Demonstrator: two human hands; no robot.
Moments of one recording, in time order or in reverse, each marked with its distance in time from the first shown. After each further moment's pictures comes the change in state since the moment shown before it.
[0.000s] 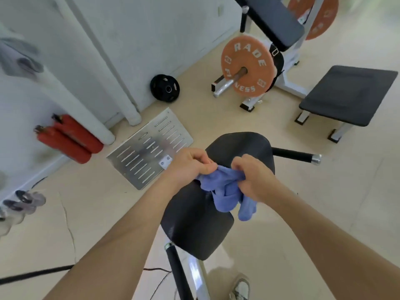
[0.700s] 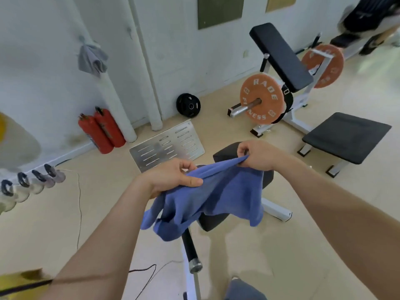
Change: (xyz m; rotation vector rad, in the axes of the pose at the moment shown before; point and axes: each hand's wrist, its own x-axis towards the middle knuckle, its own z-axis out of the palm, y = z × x) left_hand -0.215 0.002 -0.034 0.081 -0.072 -0.119; right_hand -0.085 -0.104 -0.058 -0.180 -0.170 -0.108
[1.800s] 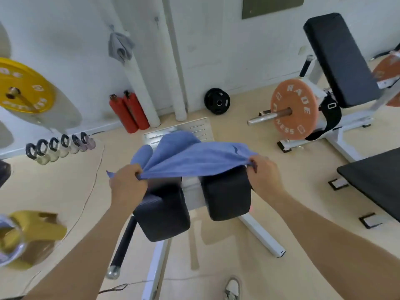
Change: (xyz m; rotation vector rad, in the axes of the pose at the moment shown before) left_hand 0.149 0.023 0.119 0.498 1.261 -0.251; right_hand 0.097 0.251 -0.046 0.231 0.408 -0.233
